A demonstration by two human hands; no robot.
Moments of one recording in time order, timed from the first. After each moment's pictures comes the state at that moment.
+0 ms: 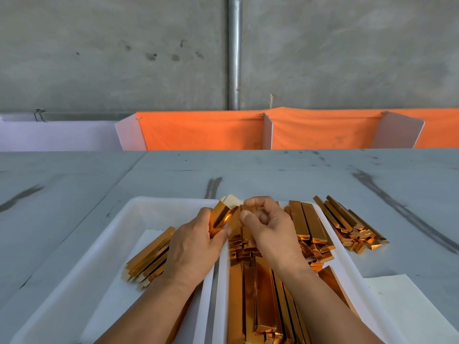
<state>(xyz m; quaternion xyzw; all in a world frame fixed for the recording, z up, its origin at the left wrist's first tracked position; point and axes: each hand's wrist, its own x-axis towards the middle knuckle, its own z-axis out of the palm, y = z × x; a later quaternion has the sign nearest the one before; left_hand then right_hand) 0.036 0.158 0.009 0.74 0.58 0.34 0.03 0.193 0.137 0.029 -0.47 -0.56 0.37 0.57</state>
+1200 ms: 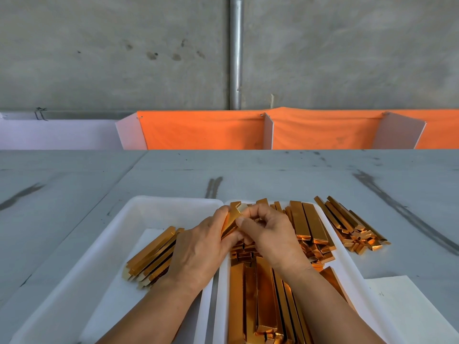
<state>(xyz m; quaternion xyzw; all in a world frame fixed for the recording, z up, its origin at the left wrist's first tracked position) 0.042 0.155 0.010 0.80 0.51 0.31 -0.03 0.195 0.136 0.032 -0.48 -0.58 0.40 0.52</state>
